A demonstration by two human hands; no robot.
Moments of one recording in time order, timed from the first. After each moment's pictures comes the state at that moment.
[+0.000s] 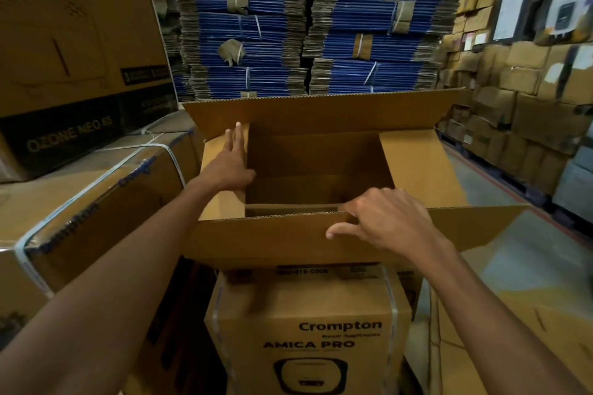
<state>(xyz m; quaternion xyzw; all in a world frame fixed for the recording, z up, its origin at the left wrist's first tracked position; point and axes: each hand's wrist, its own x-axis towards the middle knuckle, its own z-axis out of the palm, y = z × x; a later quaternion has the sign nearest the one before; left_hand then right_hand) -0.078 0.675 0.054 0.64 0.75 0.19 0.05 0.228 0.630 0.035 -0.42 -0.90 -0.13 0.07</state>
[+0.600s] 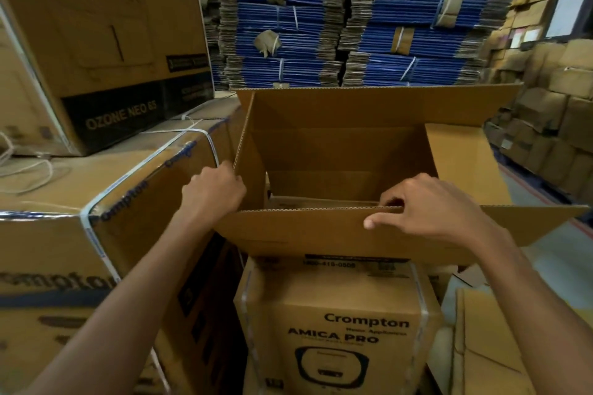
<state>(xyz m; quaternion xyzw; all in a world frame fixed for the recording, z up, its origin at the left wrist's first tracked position) -0.090 0.563 0.043 0.48 0.85 0.20 -0.01 0.228 0.638 0.046 -0.42 -0.90 0.02 0.09</state>
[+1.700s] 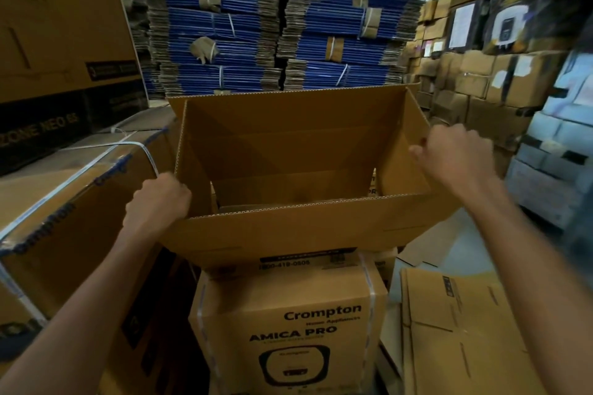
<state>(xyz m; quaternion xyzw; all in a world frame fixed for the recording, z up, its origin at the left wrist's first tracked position) -0.082 0.561 0.046 0.47 0.85 0.25 0.01 0.311 0.646 0.087 -0.70 -0.67 -0.16 0.20</state>
